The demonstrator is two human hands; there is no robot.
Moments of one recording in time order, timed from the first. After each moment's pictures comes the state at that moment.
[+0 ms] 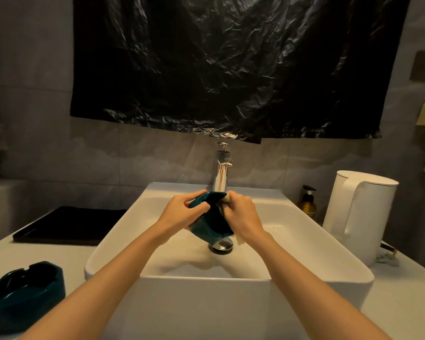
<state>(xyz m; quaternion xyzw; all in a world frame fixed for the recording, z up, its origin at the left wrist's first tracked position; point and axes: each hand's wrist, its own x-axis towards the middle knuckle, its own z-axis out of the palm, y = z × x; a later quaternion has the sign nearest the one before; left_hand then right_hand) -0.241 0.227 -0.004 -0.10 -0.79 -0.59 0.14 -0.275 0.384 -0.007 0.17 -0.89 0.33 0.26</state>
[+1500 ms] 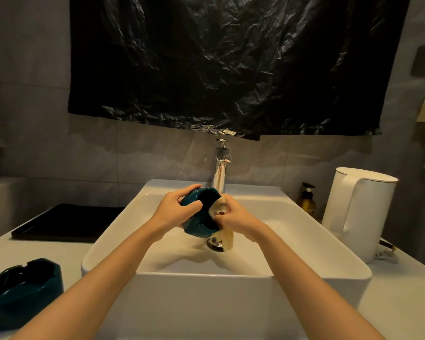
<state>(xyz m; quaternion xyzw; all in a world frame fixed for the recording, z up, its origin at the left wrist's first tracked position) -0.236 0.221 -0.005 -0.10 -0.79 -0.59 0.14 -0.273 0.387 -0.006 0.20 -0.85 0.49 -0.04</state>
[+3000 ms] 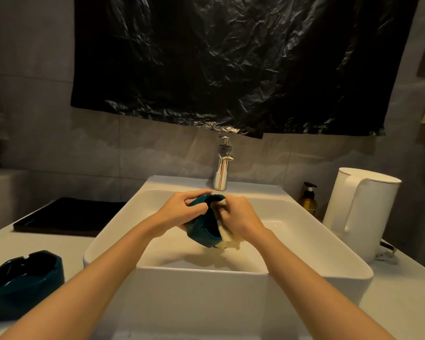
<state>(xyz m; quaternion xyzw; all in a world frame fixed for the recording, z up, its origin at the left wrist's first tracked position) -0.227 0.225 0.000 -0.12 -0.82 -0.56 0.07 -0.268 0.385 -0.011 0.20 -0.92 0.29 0.16</state>
